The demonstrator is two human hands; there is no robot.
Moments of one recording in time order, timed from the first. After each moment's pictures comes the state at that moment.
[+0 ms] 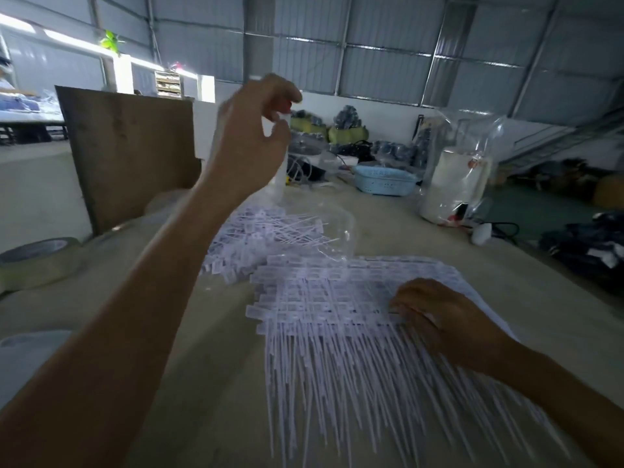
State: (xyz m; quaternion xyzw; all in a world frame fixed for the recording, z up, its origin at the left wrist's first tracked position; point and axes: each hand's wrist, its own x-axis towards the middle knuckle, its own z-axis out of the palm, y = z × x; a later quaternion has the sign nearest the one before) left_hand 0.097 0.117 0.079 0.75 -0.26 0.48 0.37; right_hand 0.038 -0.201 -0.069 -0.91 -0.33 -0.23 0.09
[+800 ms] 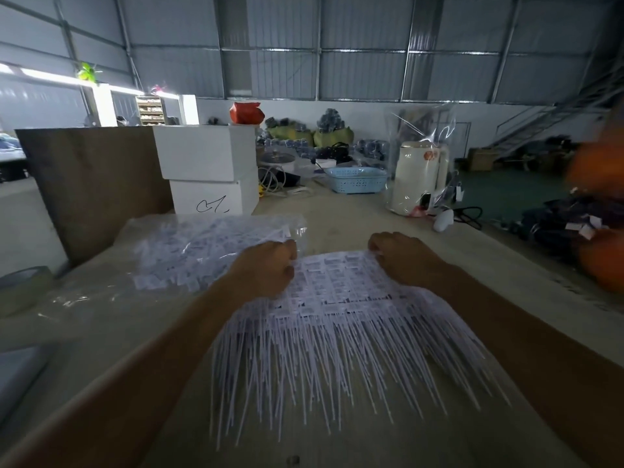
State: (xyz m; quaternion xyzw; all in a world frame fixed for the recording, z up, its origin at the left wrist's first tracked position) left_hand 0.110 0.027 -0.038 0.96 -0.23 0.14 0.05; right_hand 0.108 -0.253 -0.032 -0.98 -0.13 -0.14 -0.03
